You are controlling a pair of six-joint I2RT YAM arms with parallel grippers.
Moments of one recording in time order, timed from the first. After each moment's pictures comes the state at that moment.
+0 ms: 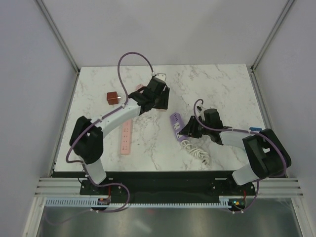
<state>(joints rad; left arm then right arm) -0.70 1.69 1.36 -0.45 -0.25 -0.38 0.37 1.52 0.55 0.25 -0.48 0.66</state>
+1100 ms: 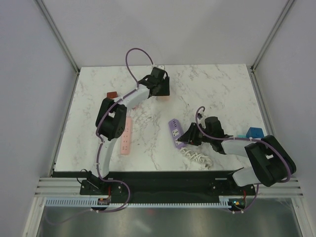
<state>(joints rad) -0.53 2.27 1.87 -0.37 -0.10 -0.40 0.42 1.42 0.38 0.39 -0.52 0.79</state>
